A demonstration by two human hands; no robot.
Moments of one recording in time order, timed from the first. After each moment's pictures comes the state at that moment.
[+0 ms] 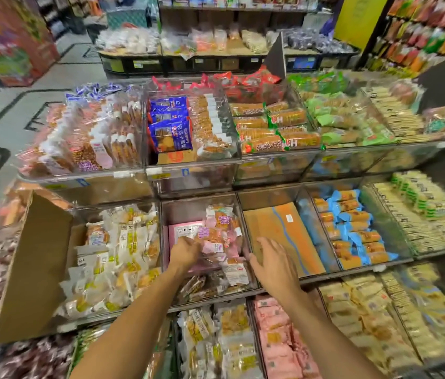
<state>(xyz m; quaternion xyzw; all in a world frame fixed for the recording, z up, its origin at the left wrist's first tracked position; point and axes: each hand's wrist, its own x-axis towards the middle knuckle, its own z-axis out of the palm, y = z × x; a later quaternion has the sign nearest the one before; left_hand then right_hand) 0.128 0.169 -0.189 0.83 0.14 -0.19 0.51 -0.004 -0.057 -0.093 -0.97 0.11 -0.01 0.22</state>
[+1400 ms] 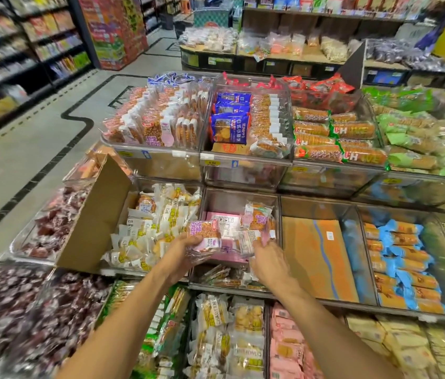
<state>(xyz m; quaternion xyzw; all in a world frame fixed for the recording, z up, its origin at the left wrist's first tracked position) 0.031 0.234 -0.096 0.55 0.17 -0.19 0.80 0.050 -0.014 -0.135 -0.99 -0.10 0.06 0.05</state>
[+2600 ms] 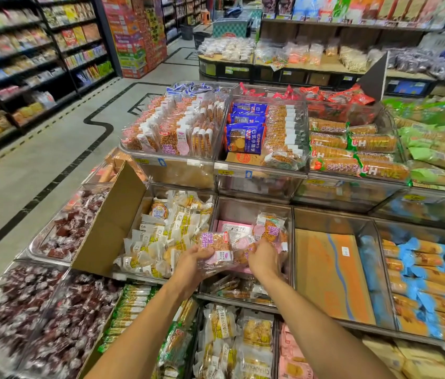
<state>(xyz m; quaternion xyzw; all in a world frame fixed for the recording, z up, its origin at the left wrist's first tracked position) 0.028 0.231 -0.121 0.53 0.21 -0.15 0.81 0.094 0.034 -0.155 -0.93 0.12 0.07 0.33</state>
